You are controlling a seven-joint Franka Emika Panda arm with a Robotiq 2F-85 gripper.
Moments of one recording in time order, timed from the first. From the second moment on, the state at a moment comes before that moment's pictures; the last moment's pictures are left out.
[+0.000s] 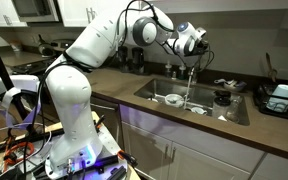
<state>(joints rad) 0.05 0.83 0.04 -1.21 -0.13 3.07 -0.19</state>
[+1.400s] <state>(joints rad) 0.01 0.82 0.13 -1.21 -0.12 3.00 -0.19</state>
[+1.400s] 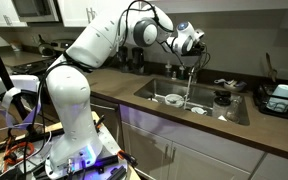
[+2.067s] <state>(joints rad) 0.03 0.84 0.10 -1.21 -0.12 3.07 -0.19</state>
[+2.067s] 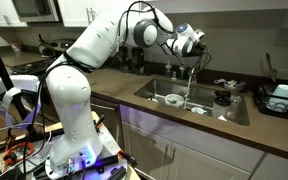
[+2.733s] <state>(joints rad) 0.08 0.84 -0.06 -1.19 -0.13 3.07 -0.19</state>
